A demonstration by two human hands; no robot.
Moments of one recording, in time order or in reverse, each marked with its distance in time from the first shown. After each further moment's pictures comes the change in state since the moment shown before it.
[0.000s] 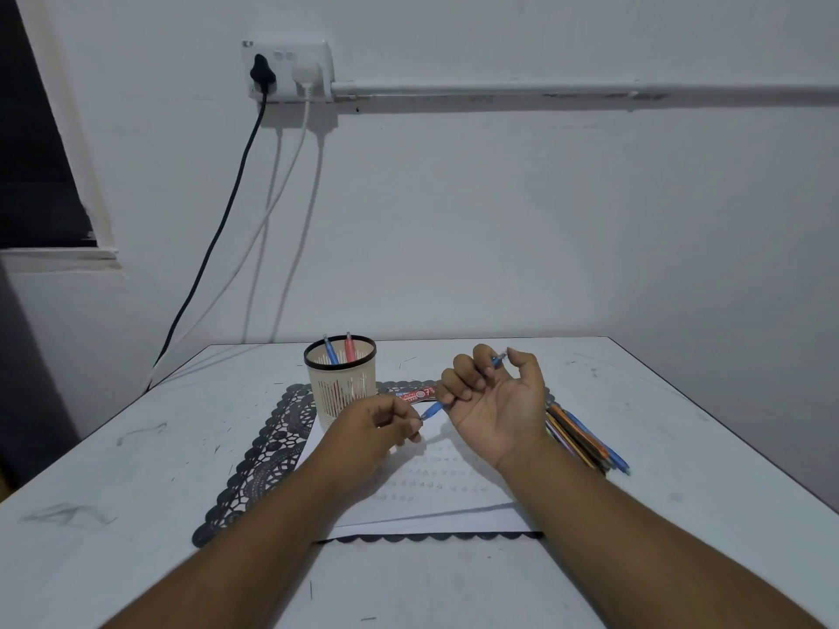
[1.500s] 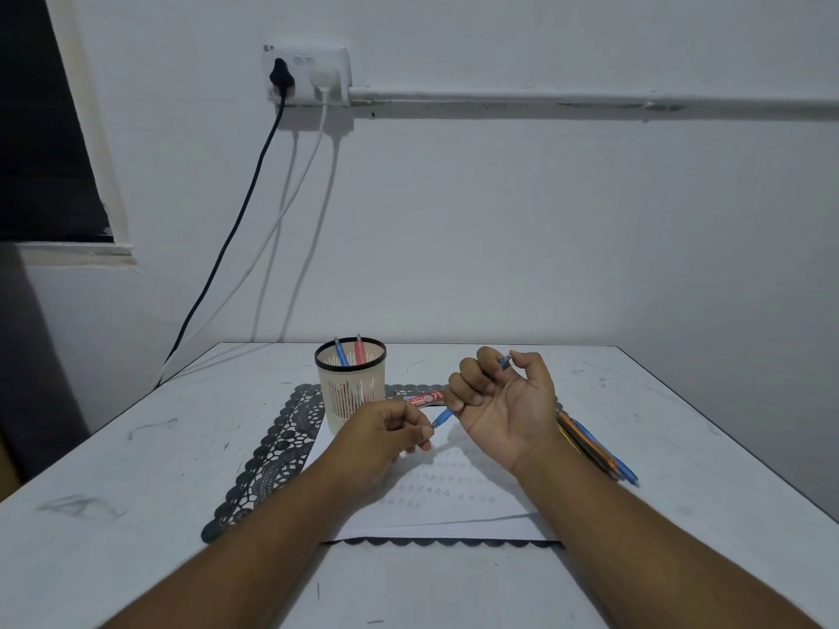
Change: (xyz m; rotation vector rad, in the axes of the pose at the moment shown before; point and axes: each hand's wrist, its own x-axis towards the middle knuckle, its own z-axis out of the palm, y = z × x) left_hand 0.006 -0.006 0.002 -0.054 -0.005 -0.032; right_hand 0.001 -0.007 0.005 -0.097 -0.097 0.041
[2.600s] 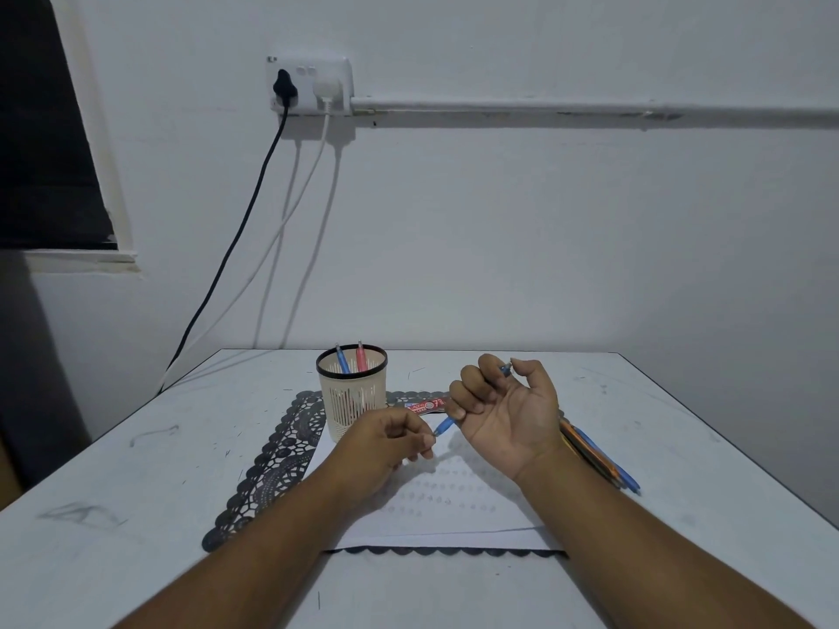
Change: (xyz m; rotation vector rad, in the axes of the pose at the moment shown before) left_hand -0.001 0.002 -0.001 0.021 -0.021 0.043; right_hand -0.002 -0.002 -0.002 0.035 -0.006 0.033
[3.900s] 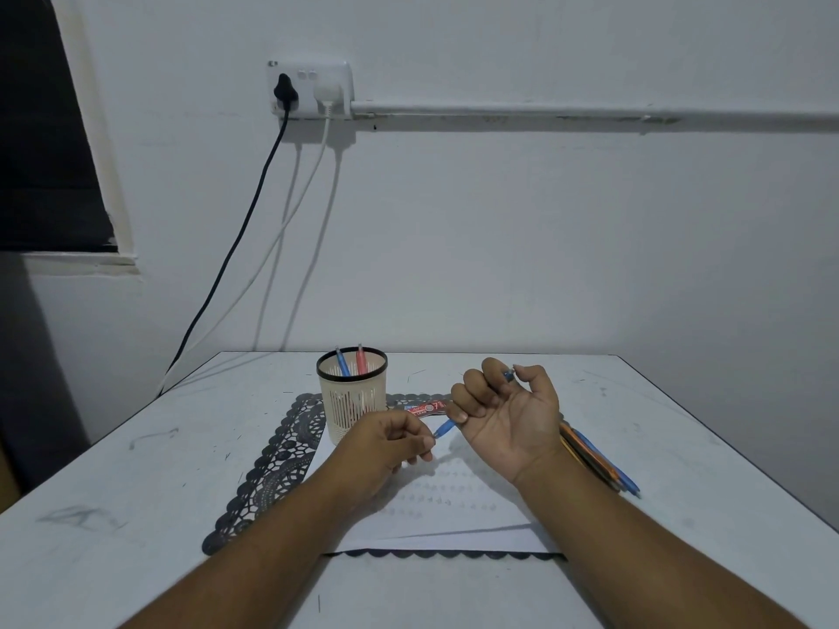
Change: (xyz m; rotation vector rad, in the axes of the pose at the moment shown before) left_hand 0.001 -0.001 0.000 -0.070 -0.017 -0.038; right_hand -0.001 0.001 0.001 0.001 0.029 -0.034
